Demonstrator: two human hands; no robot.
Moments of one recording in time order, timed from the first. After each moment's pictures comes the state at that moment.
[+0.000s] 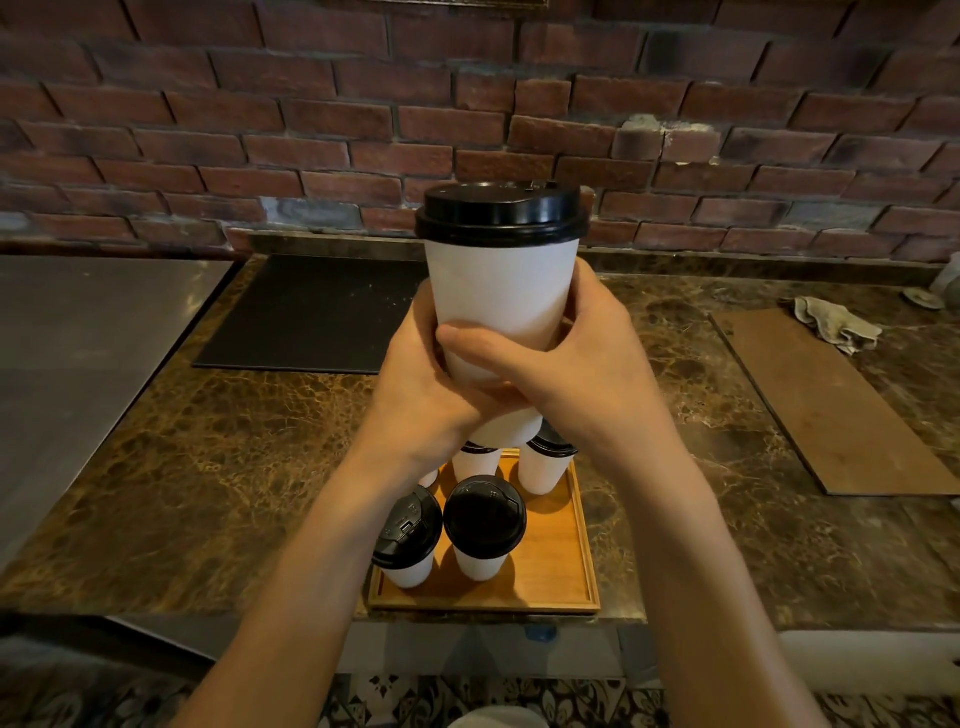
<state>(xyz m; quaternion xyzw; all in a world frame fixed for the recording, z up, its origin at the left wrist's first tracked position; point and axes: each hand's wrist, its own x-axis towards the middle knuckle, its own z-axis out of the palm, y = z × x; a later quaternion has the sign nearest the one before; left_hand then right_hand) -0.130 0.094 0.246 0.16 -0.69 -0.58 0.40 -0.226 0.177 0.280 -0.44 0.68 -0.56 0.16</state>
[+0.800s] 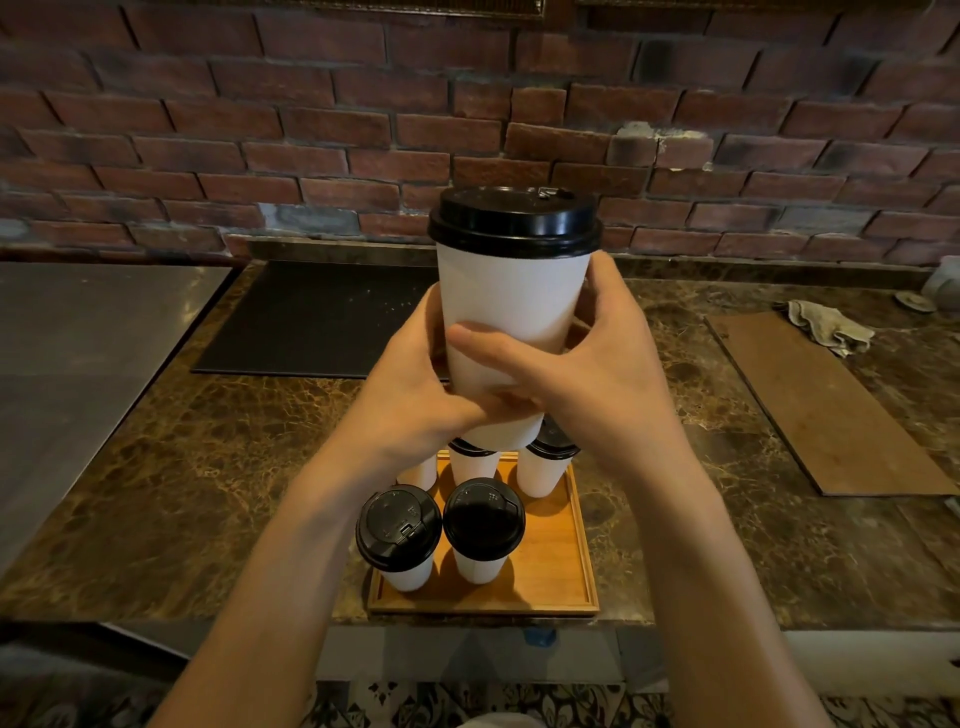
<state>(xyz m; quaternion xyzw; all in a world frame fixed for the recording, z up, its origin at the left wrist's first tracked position) -0.120 0.081 0.250 0.13 -0.75 -0.57 0.31 -0.228 0.184 0.280 -0.45 0.65 -0.59 0.14</state>
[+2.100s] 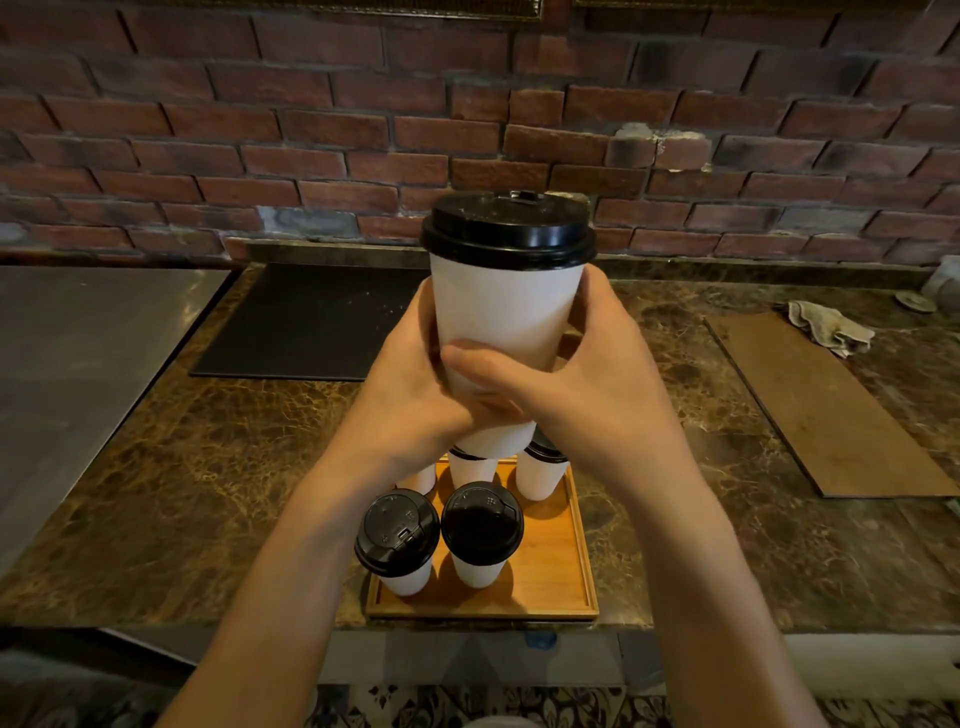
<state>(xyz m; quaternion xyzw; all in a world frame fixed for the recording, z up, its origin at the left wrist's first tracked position) -0.126 0.079 0.247 0.12 -0.75 -0.55 0.34 -0.226 0.192 0.284 -0.45 0.69 -0.55 0.14</state>
